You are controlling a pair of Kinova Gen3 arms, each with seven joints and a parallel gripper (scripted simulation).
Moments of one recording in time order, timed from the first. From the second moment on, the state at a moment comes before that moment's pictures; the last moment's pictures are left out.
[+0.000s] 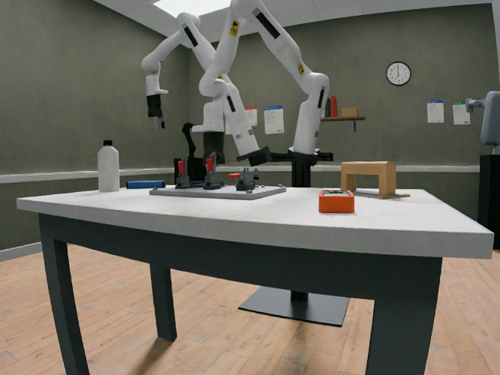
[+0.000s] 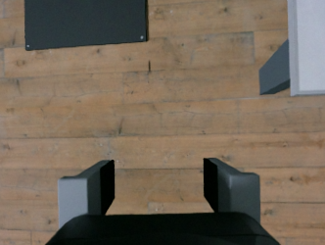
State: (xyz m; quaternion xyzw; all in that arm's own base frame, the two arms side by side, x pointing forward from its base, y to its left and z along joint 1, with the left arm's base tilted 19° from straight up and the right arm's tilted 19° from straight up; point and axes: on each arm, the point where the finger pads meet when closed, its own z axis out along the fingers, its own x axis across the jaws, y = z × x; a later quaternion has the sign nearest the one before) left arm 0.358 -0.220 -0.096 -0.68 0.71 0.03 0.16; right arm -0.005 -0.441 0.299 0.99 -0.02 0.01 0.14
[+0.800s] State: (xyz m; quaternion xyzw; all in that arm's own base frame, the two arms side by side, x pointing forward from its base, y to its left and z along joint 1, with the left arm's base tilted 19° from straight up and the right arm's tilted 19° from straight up) left arm 0.362 -0.221 -0.095 -0.68 0.71 0.03 0.16; right arm -0.005 -0.441 0.299 0.99 -0.02 0.01 0.14
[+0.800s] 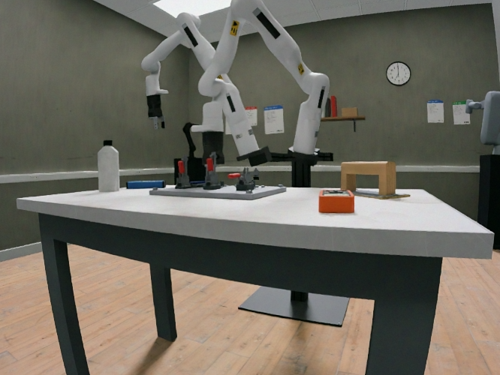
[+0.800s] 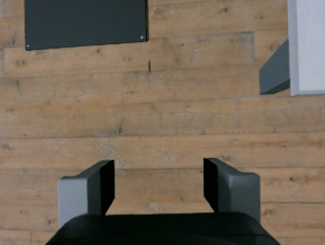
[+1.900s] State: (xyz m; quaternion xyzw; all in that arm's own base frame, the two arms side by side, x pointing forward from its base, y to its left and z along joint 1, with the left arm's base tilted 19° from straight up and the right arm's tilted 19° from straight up) left arm 0.366 -0.221 -0.094 -0.68 0.71 0.03 0.16; right arm -0.005 -0.441 0.299 0.99 -0.02 0.01 0.14
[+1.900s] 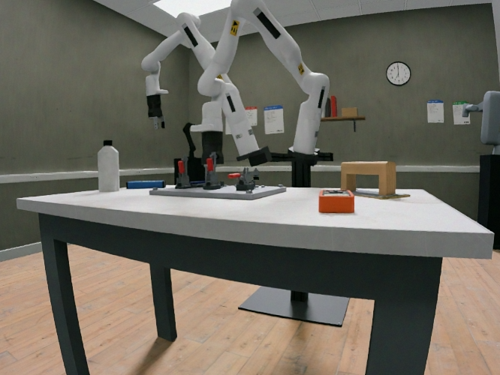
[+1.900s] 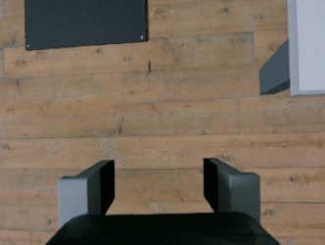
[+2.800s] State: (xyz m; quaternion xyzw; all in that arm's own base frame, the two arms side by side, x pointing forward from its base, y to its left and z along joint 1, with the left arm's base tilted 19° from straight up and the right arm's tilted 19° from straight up) left arm 0.367 -0.221 -0.094 -0.68 0.71 0.03 0.16; right arm -0.005 -0.441 0.299 0.99 -0.02 0.01 0.14
